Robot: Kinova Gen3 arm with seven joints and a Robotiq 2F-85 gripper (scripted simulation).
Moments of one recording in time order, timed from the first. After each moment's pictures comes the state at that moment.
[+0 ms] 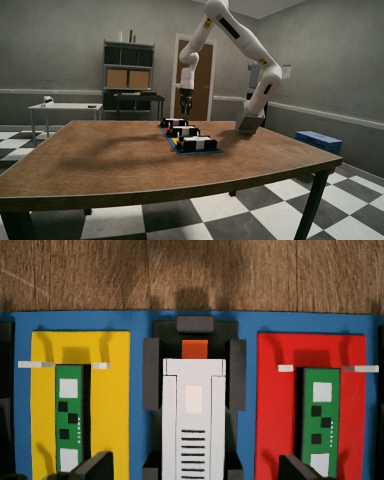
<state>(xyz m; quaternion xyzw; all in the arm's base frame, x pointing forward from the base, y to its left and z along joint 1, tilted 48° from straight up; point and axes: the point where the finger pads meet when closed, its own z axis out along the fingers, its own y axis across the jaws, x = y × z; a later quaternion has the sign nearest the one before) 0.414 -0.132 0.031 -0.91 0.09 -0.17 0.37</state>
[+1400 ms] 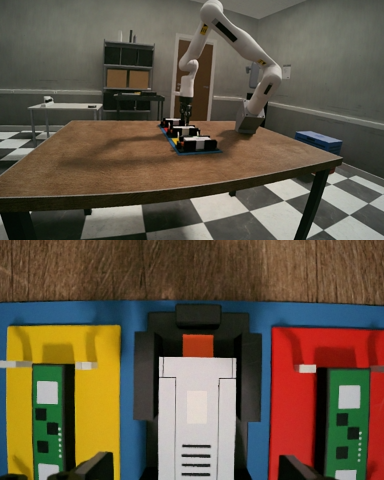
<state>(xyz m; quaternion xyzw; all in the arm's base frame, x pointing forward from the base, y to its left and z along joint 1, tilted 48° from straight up) 0.430 -0.103 0.004 -0.91 0.09 -0.17 0.37</state>
